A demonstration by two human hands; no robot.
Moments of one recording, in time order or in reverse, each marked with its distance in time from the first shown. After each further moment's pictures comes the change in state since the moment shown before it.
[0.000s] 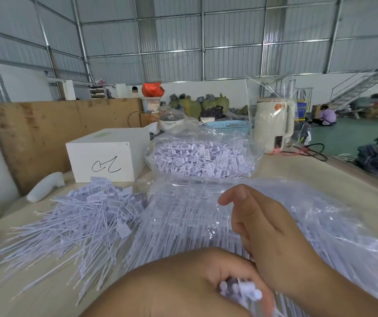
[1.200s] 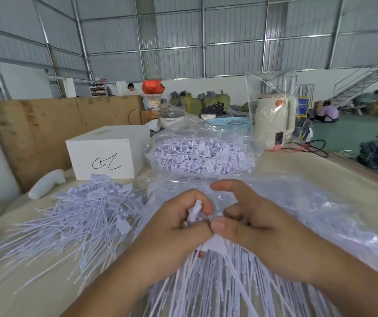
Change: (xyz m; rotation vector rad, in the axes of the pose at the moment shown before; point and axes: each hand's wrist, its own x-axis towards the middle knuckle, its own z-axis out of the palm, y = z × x) left_hand 0.014 -0.028 -0.017 -0.089 0.587 0.237; right_hand 0.007 0.012 -0.016 0.004 -0.411 0.084
